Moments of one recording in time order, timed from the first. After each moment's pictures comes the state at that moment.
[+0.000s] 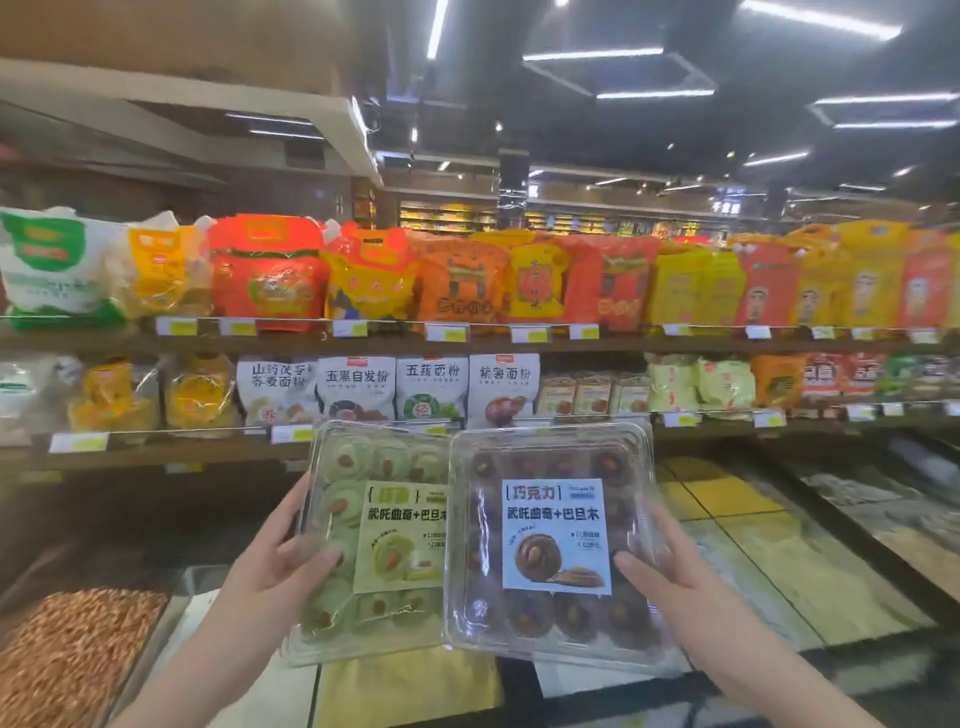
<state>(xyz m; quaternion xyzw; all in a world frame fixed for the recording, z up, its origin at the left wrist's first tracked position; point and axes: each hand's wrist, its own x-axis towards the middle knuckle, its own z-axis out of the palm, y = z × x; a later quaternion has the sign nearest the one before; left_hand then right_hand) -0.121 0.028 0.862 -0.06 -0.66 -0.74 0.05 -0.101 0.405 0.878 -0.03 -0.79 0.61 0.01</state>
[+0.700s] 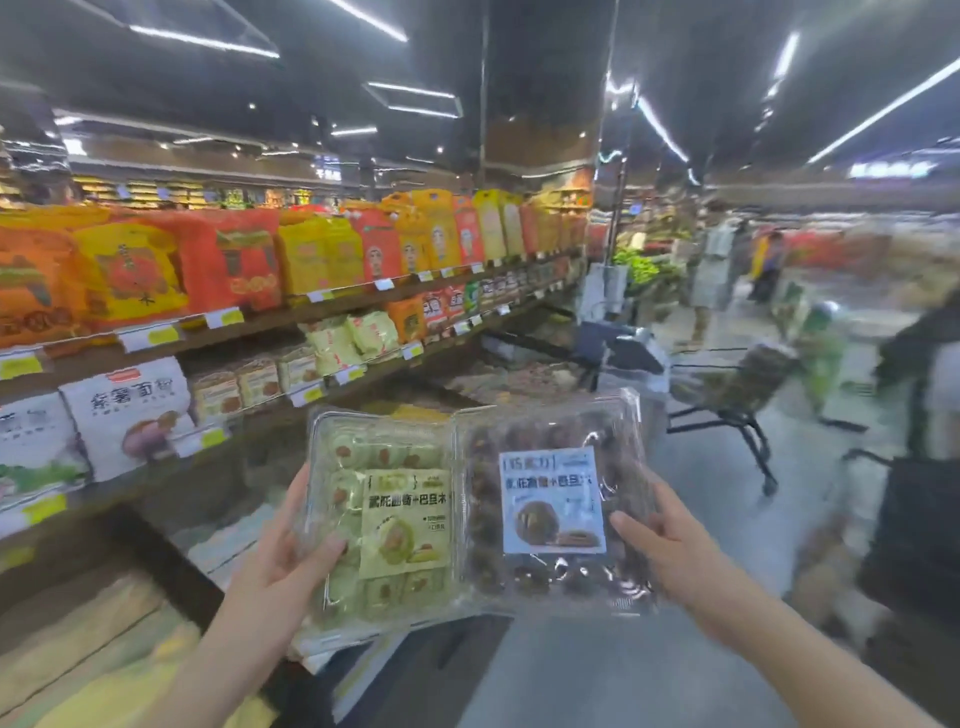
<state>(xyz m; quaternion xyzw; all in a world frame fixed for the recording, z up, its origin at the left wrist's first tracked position) -0.124 0.210 0.865 -0.34 -0.64 -0.66 -0.19 0.151 0.452 0.887 -0.32 -0.70 0.57 0.30</state>
